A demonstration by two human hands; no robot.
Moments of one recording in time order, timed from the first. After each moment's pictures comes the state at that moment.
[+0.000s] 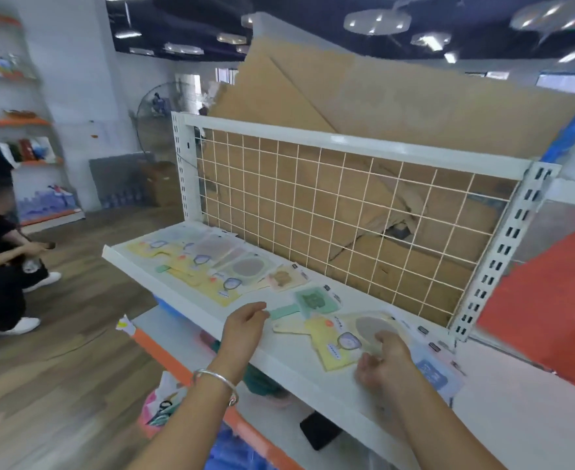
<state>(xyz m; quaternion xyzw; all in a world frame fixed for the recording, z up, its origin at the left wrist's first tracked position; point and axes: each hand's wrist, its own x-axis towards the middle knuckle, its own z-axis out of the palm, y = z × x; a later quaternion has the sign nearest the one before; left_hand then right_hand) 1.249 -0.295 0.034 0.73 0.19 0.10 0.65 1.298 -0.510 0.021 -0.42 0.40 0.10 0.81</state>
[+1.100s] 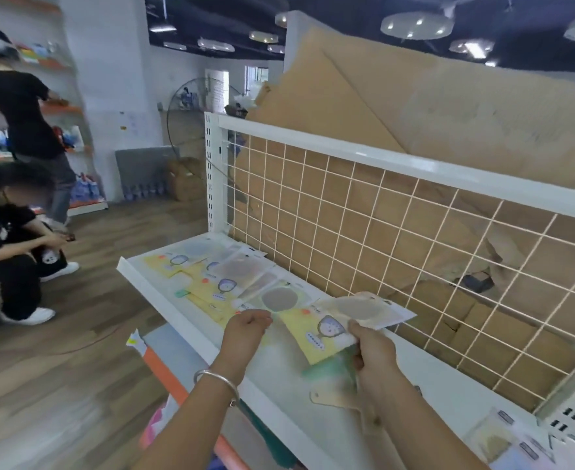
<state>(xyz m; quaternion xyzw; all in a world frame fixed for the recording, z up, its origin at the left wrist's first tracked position) 1.354 -0.198 0.023 0.67 0.24 0.11 0.69 1.410 -0.390 0.027 -0.60 0.23 0.08 0.76</state>
